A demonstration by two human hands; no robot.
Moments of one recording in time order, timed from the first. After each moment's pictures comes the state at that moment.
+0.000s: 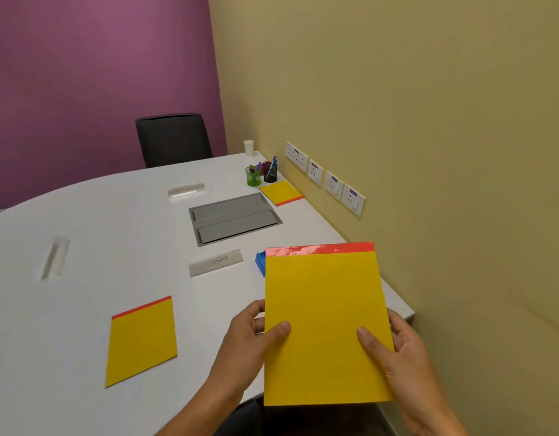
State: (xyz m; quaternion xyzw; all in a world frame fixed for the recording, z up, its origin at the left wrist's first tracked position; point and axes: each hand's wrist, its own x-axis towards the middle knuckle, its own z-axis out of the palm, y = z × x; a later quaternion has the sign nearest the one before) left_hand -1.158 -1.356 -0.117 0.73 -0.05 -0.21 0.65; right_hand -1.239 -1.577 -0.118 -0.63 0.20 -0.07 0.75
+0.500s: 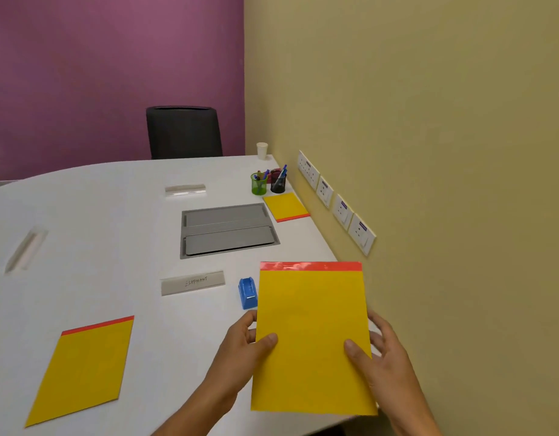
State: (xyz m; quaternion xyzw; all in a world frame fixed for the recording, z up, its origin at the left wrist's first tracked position) left_hand -1.019 -1.457 -0.169 0.72 0.04 -0.21 0.66; right_hand -1.074 -1.696 -0.151 -0.71 0.16 0.01 0.68
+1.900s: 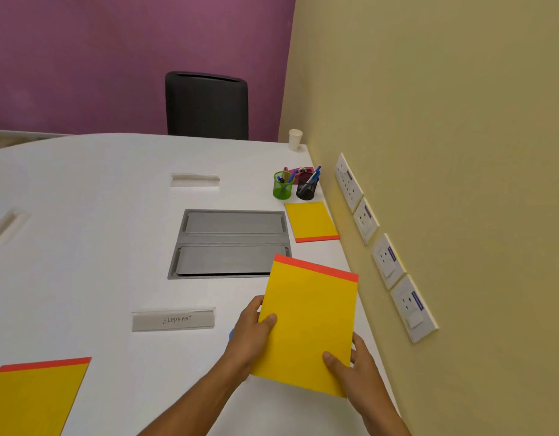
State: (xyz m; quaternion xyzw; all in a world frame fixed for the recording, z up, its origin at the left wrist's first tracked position) left_hand -0.756 -1.510 -0.232 0.73 0.15 -0.17 0.64; right_hand -0.797 -1.724 -0.243 -0.79 0.17 0.15 0.57
